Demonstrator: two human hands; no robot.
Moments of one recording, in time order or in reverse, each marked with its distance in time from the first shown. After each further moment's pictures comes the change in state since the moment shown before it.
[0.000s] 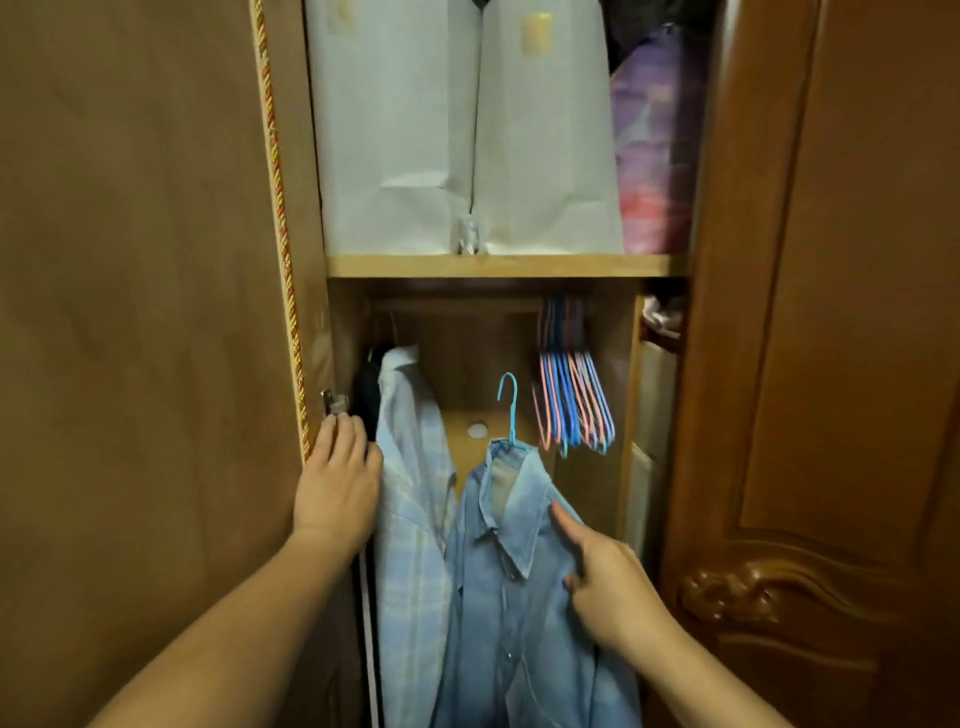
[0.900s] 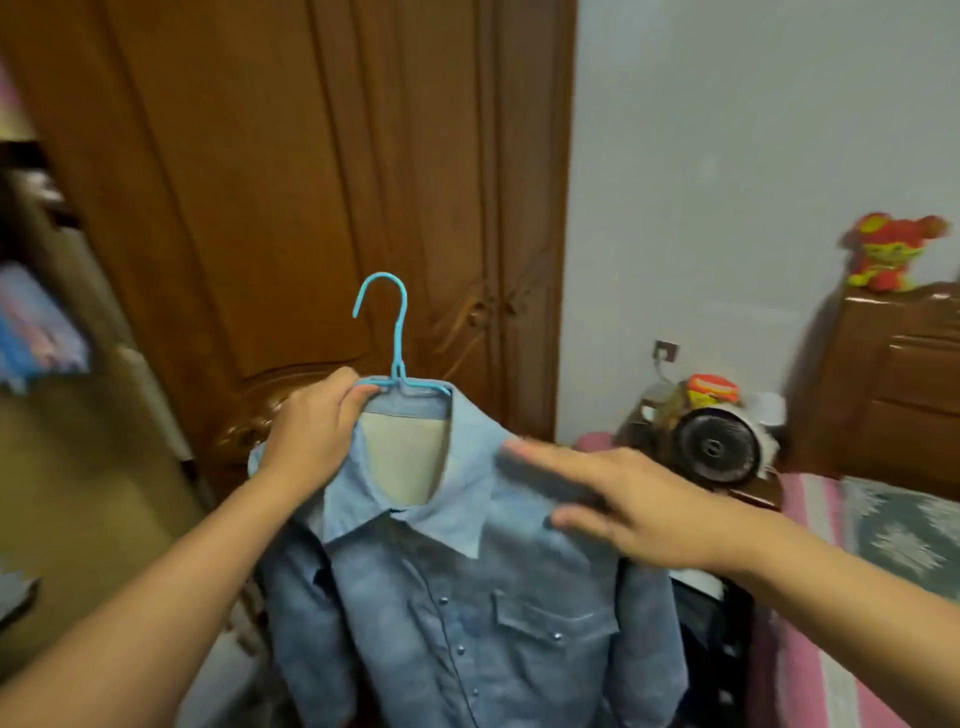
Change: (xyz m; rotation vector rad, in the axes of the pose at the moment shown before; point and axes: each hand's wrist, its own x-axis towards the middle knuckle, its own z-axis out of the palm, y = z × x) left_hand -0.080 0.338 -0.272 -1.592 0.139 0.664; right_hand -0.435 0.081 -0.218 -0.373 0.115 0.198
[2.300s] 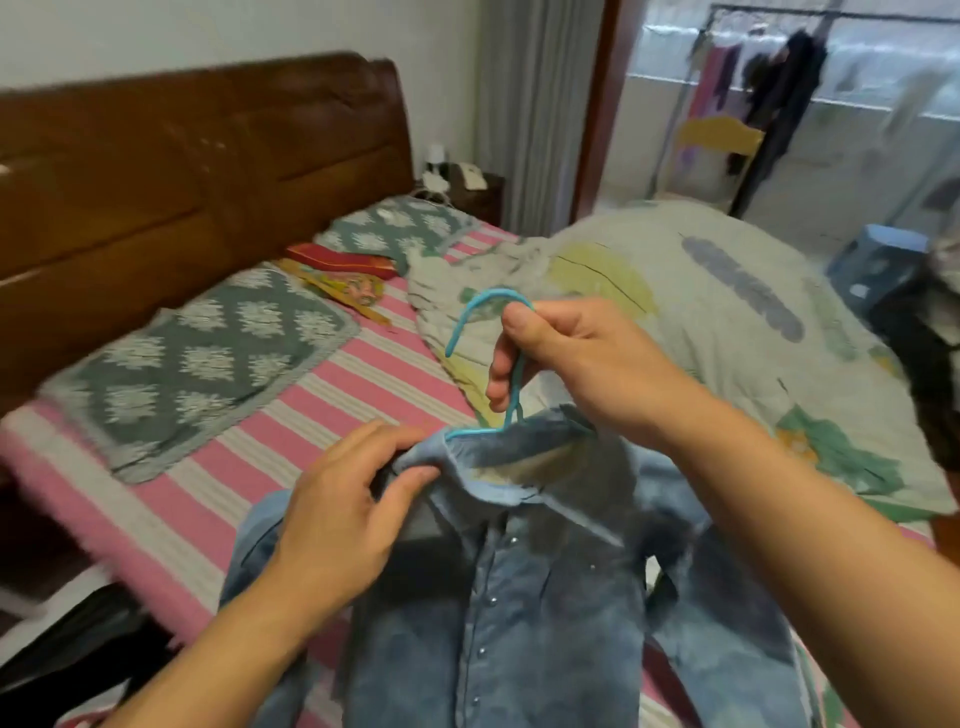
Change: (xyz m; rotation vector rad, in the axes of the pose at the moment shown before) left_hand -0.315 0.634 0.264 -1.211 -0.986 1.016; right_hand -0.592 -0.133 -0.077 0.290 1.311 1.328
